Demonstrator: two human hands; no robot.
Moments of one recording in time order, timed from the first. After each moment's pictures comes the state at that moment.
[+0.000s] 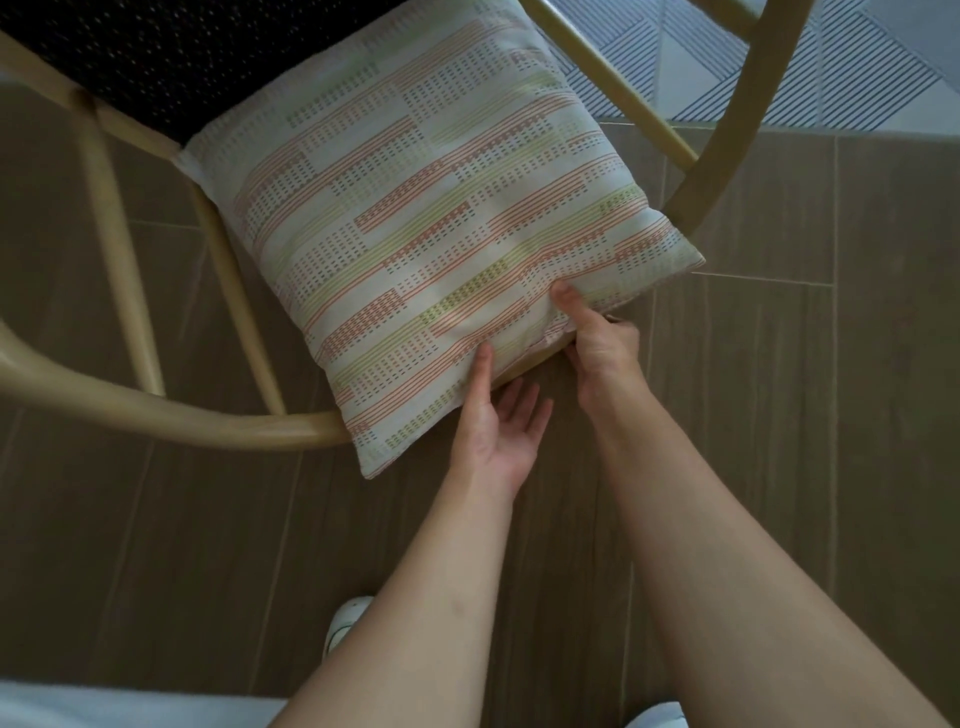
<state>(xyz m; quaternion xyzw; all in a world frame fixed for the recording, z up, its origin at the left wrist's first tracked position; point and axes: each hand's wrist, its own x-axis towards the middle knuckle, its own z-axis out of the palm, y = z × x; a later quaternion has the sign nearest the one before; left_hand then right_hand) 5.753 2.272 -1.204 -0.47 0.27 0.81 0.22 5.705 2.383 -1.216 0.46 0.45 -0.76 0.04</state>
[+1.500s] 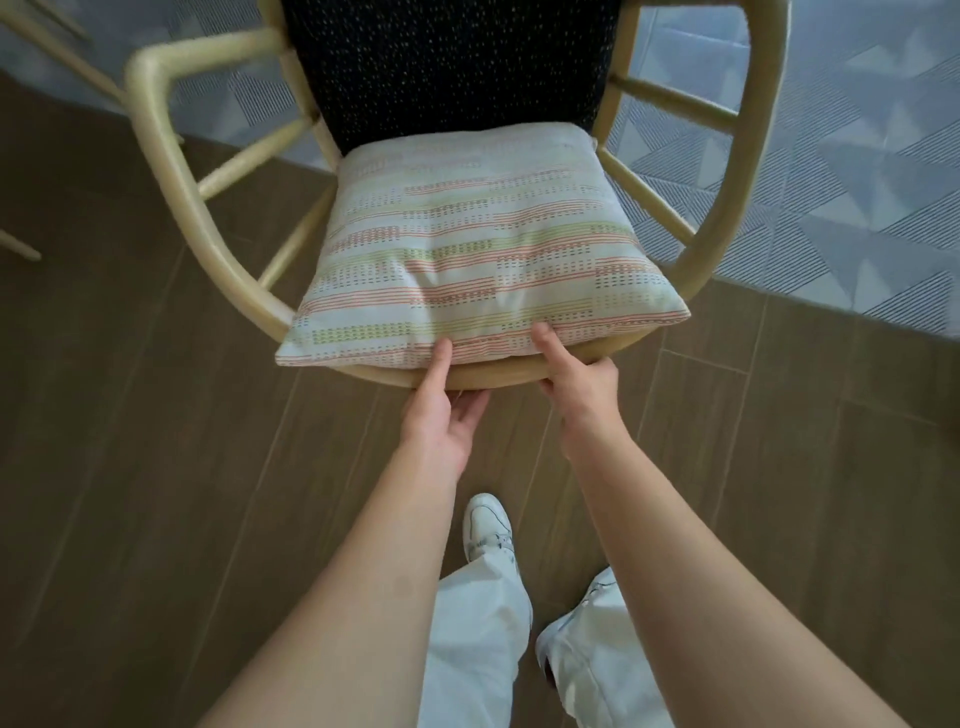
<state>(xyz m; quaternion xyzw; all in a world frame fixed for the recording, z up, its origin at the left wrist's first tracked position) 5.730 2.078 -0.768 -0.55 0.33 0.76 0.12 5.722 2.208 -0.775 0.44 0.53 -0.72 0.12</state>
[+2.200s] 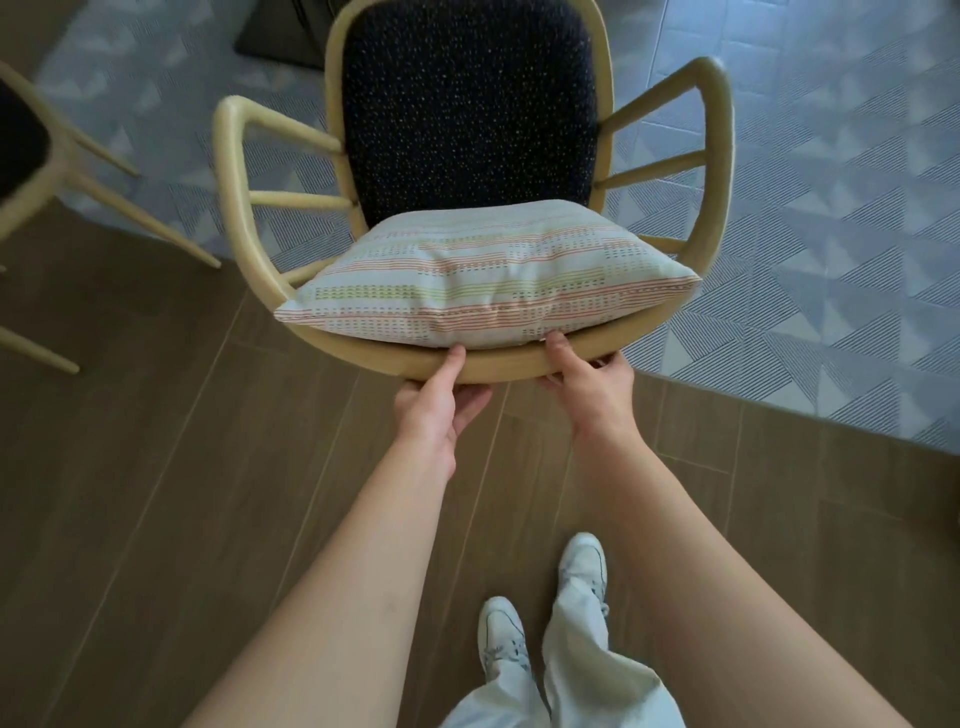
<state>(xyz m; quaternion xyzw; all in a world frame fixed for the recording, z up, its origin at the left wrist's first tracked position) 5.564 2.039 -0.633 -0.46 0.46 0.75 0.11 5.560 2.182 -0.650 0.39 0.57 -0.73 0.03</state>
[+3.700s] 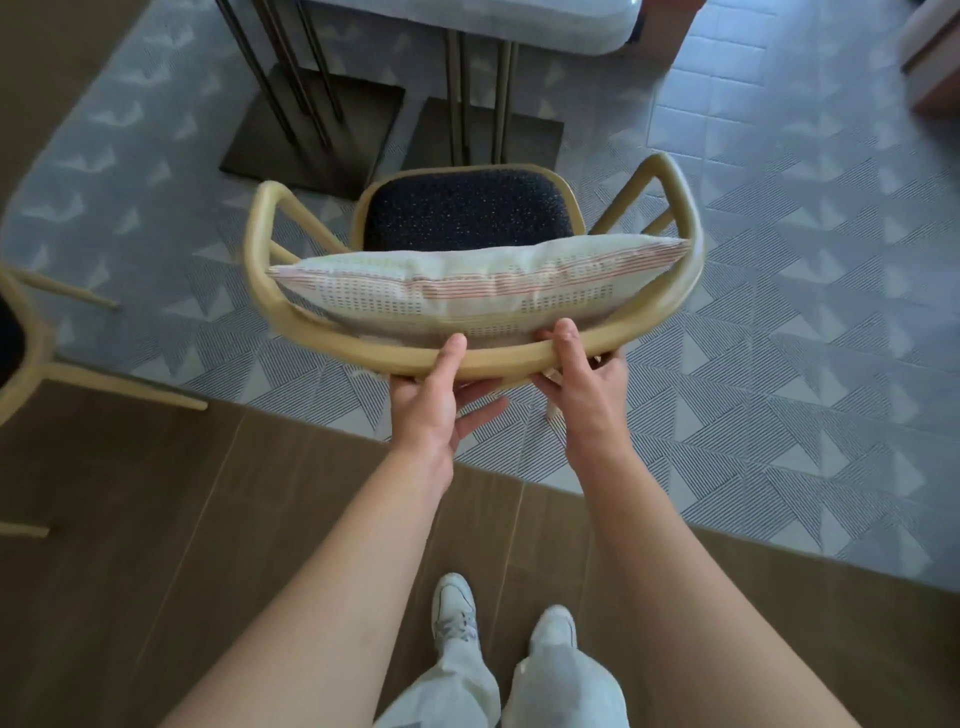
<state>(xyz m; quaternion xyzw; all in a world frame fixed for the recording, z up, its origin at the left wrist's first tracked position) 5.220 2.028 -0.548 -0.35 0.49 0.79 0.12 5.219 2.161 -0.561 0.34 0.52 -0.78 -0.03</state>
